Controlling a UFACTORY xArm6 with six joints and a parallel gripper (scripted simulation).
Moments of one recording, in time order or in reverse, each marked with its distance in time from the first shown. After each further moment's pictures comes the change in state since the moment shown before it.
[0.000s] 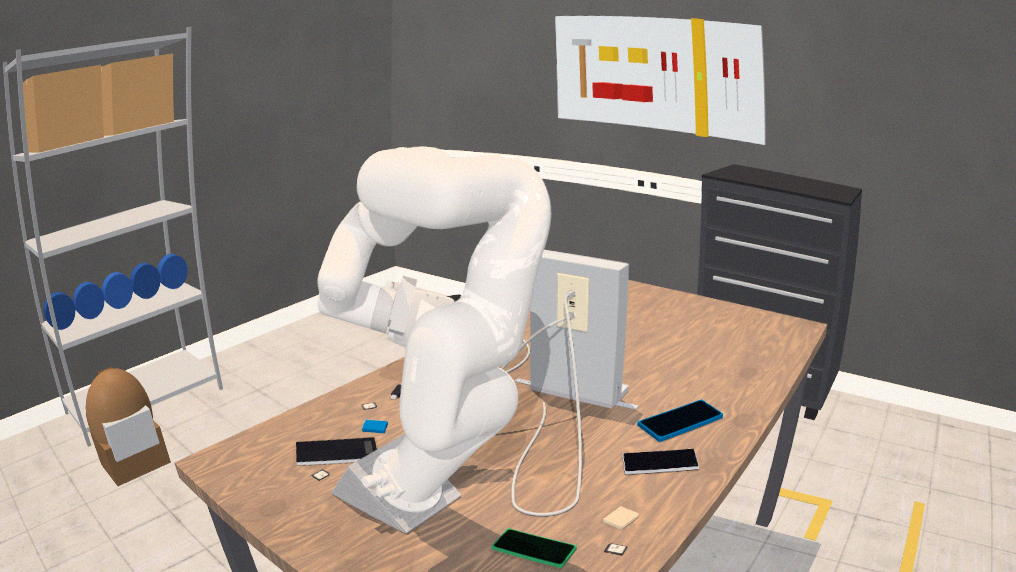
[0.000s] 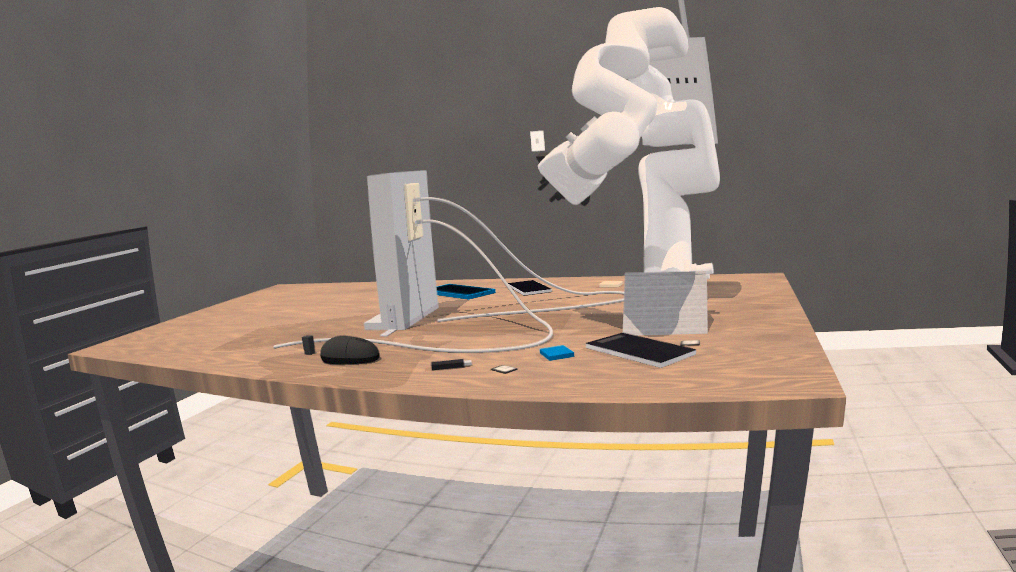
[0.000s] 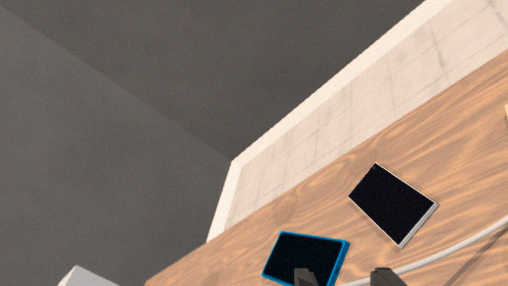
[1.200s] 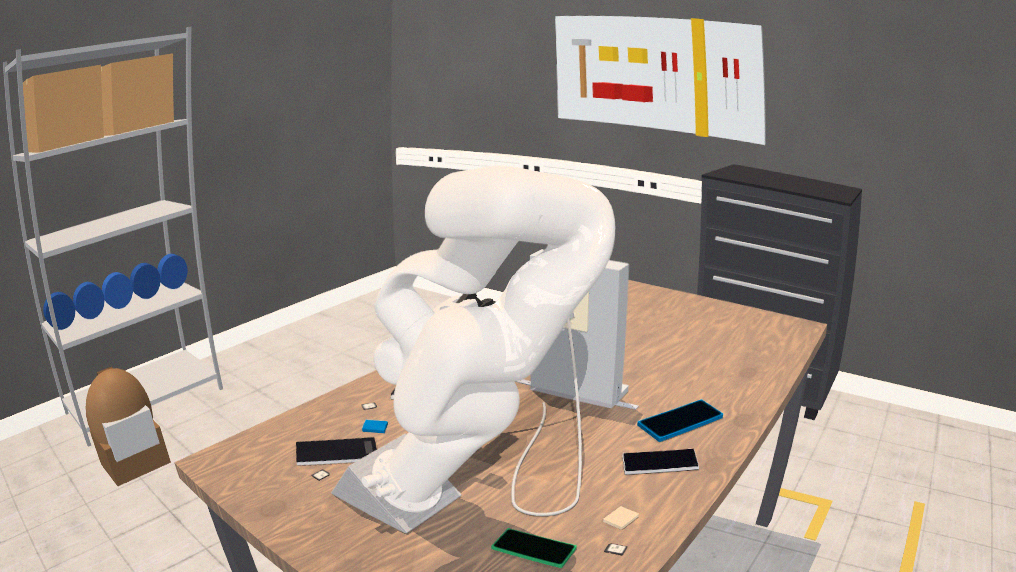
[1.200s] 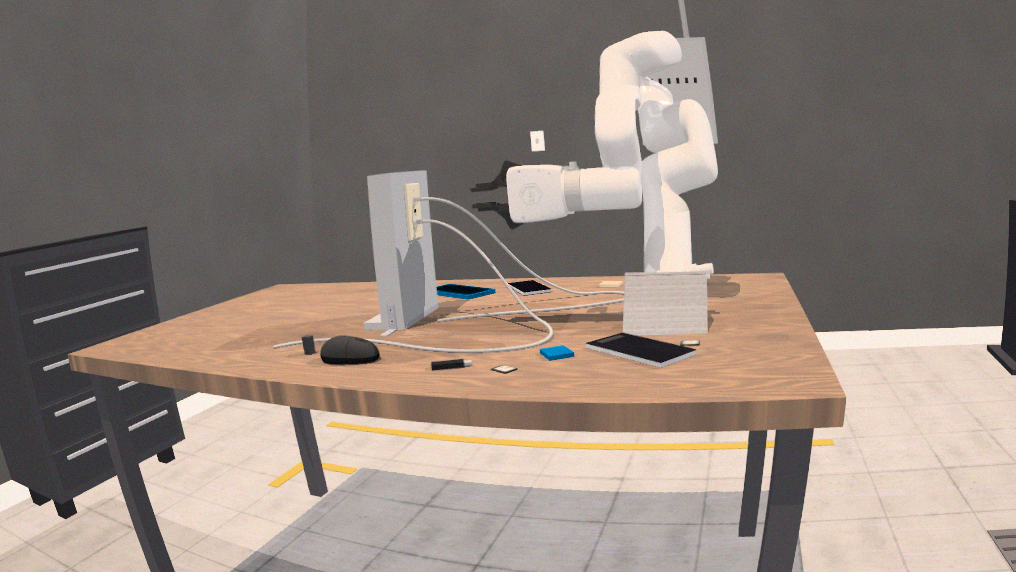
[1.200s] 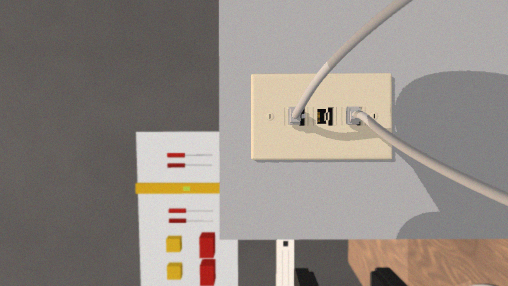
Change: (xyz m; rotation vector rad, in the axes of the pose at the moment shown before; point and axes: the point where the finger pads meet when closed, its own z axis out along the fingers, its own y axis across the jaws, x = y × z) arm -0.106 -0.077 0.018 0.575 -0.810 0.416
